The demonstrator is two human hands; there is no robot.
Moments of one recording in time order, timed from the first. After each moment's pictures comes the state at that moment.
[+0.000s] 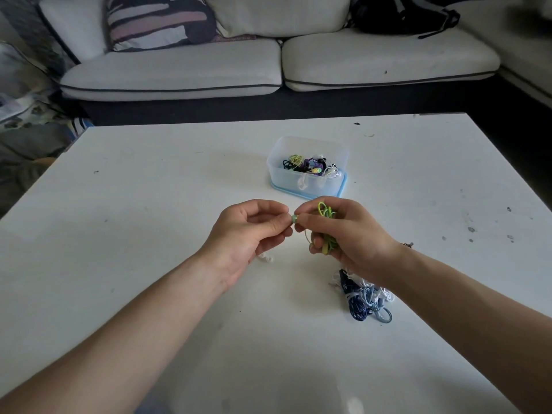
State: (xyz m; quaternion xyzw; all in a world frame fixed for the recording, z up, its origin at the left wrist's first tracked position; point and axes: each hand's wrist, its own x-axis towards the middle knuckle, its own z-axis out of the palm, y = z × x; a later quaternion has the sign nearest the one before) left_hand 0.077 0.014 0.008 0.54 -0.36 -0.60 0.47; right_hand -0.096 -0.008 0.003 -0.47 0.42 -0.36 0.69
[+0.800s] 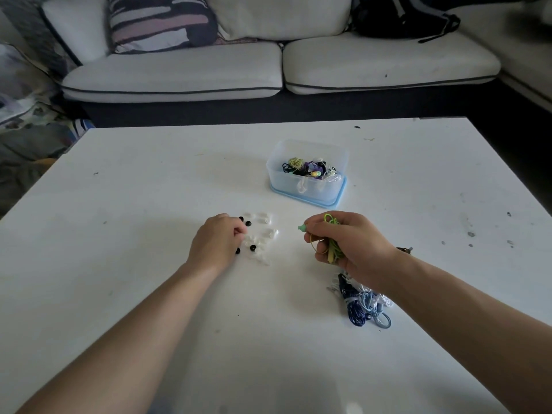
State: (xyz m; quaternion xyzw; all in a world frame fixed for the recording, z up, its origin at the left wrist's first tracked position) left_hand 0.146 -0.034 -0.087 0.73 -0.65 -0.13 0.15; right_hand -0.102 -0.018 -0.016 -0.37 0.51 -0.34 0.70
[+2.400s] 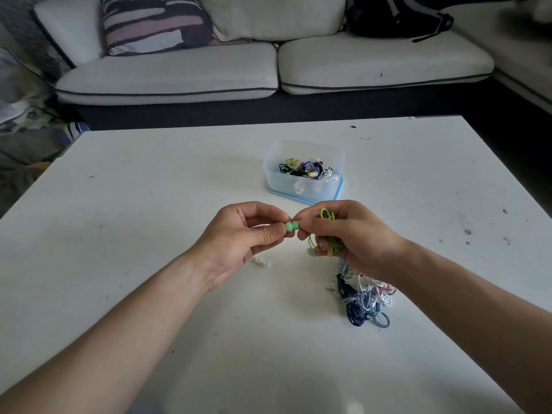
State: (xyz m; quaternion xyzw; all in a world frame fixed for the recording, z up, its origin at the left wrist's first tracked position) left_hand 0.085 0.008 0.013 0.49 -0.40 -0.63 0.45; right_hand -0.111 -0.020 0.003 -0.51 0.41 -0.30 0.69
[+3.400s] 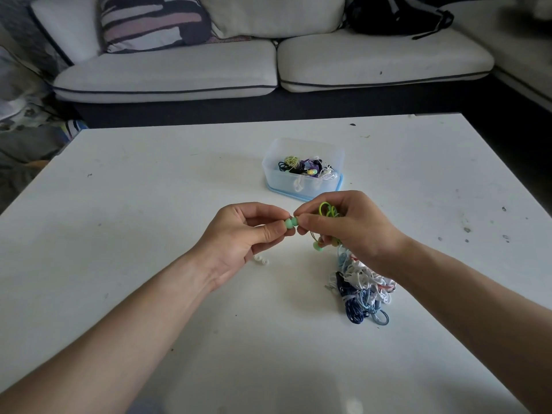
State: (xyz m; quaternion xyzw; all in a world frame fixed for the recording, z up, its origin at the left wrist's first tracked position) left_hand 0.080 0.009 0.012 0.50 -0.38 -0.63 0.46; right_hand -0.112 -0.020 0.008 -0.60 0.44 -0.33 0.58
